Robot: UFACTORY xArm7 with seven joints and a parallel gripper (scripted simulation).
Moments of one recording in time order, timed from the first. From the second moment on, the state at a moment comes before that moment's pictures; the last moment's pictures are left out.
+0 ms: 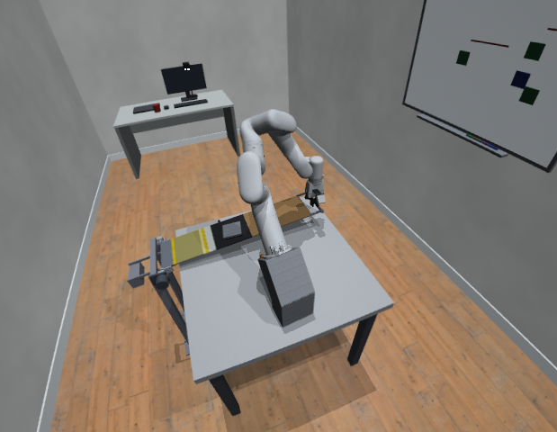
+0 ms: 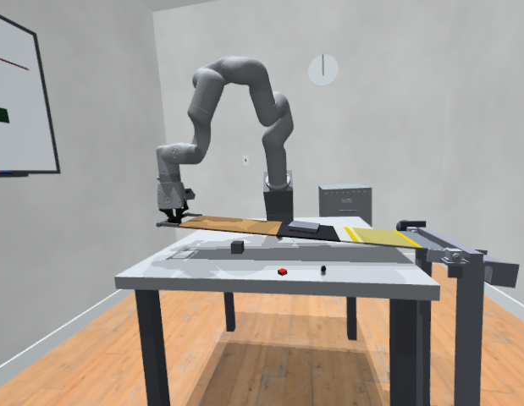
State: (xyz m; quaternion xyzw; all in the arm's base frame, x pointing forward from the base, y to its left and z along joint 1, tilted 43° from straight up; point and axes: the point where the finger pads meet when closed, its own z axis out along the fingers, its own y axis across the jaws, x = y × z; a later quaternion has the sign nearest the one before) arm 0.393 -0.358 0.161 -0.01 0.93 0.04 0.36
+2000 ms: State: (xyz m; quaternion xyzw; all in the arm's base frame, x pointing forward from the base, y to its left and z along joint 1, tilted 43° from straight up) arm 0.333 -0.350 0.227 -0.01 0.93 0.03 0.37
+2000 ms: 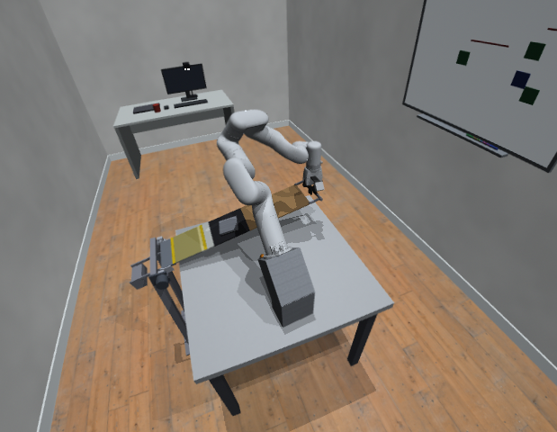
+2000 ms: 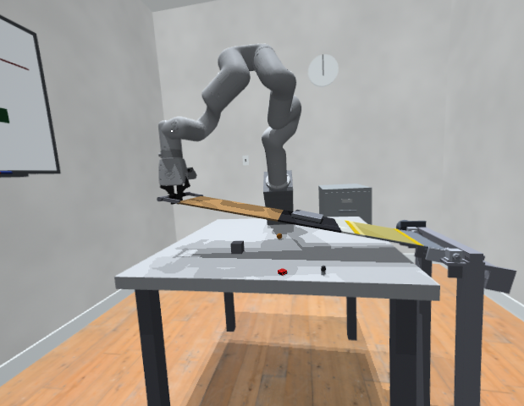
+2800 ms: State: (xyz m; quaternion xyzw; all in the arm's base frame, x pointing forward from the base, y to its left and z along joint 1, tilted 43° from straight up) arm 0.329 -0.349 0.231 -0.01 0.93 0.04 0.37
